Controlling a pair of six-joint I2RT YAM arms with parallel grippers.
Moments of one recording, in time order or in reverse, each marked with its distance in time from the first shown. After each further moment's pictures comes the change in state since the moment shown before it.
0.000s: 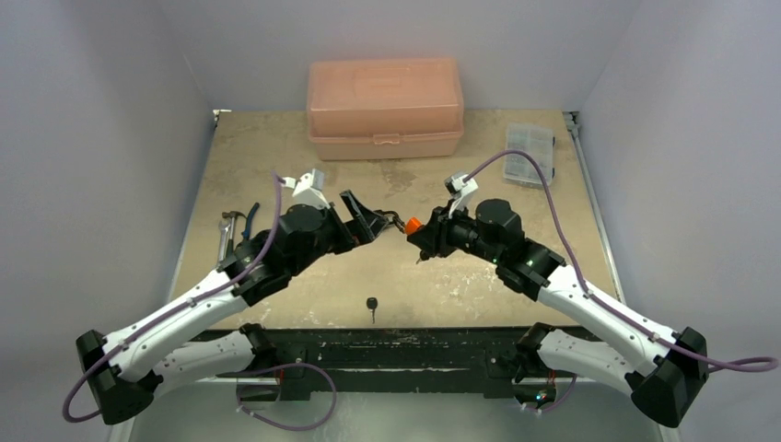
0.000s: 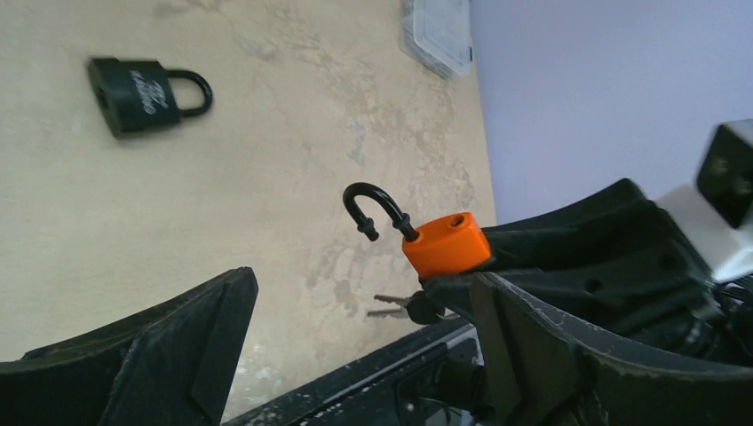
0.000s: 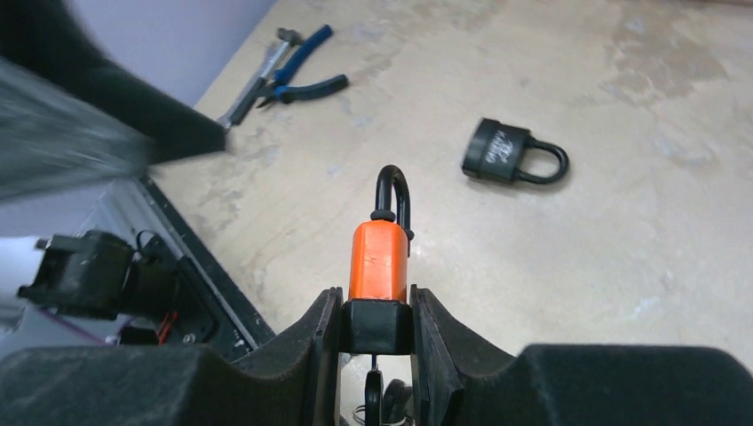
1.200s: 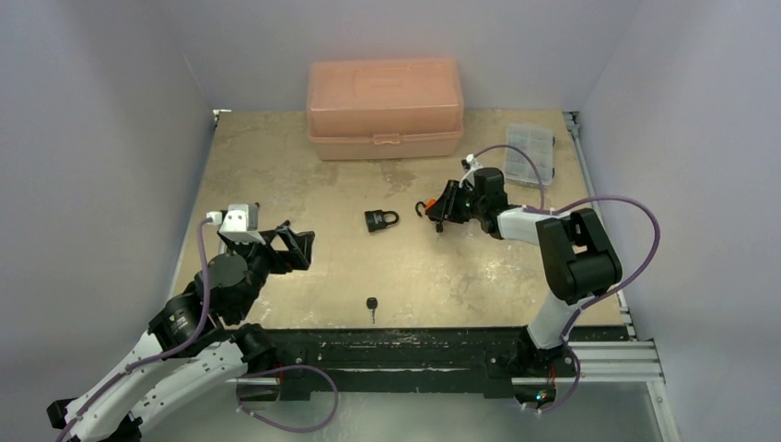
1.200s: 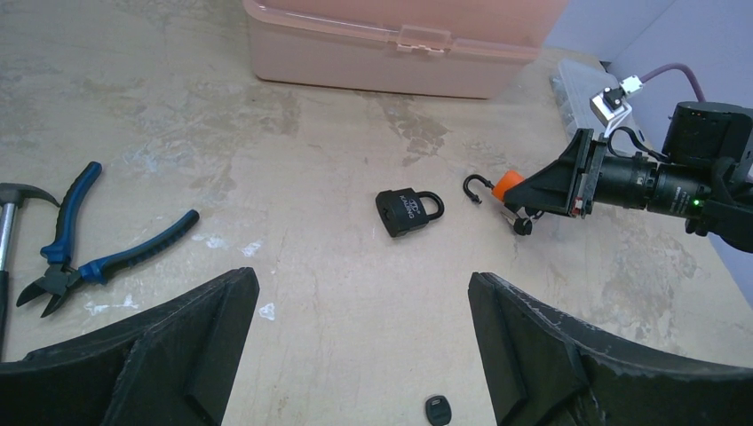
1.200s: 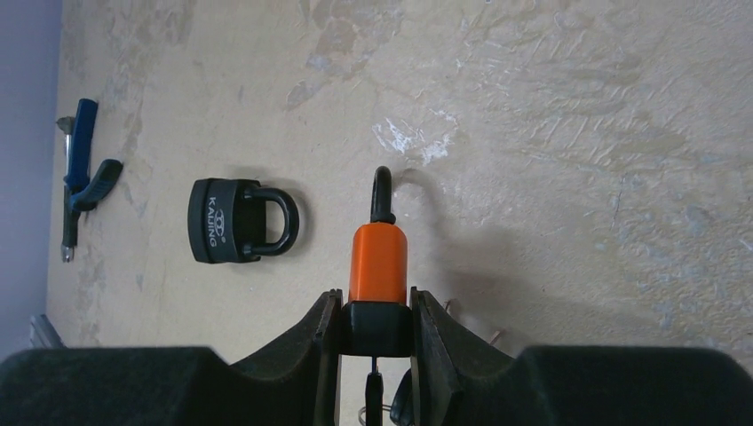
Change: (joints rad) left arm 0.005 -0.529 -0.128 -0.249 -0.377 0.533; right arm -0.452 0.777 0.040 0.408 -0.237 0.138
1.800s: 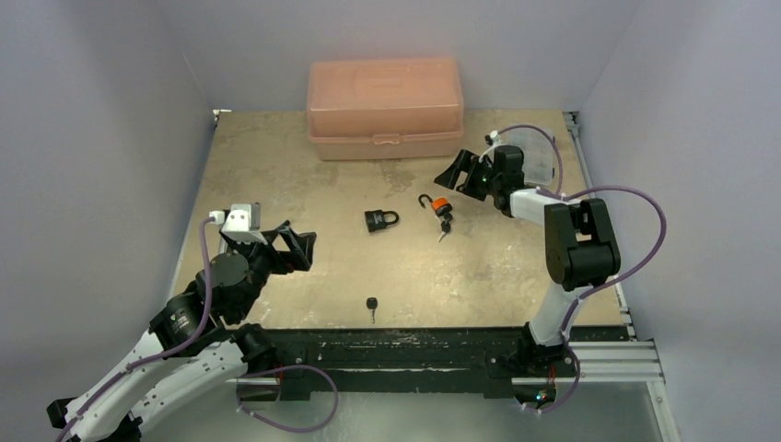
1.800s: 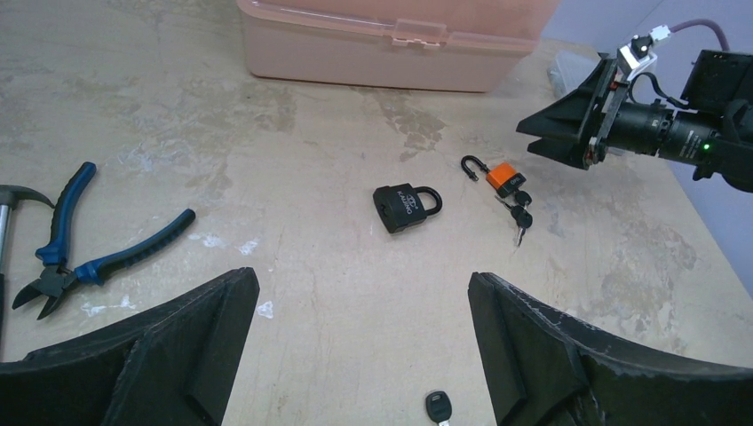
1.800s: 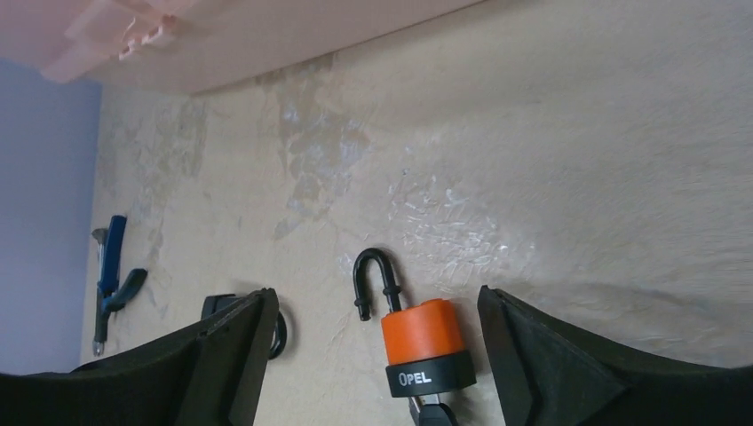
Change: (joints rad) left arm 0.000 0.006 0.000 0.000 0.015 0.007; right arm -0.137 0.090 0.169 -0.012 -0.039 0.039
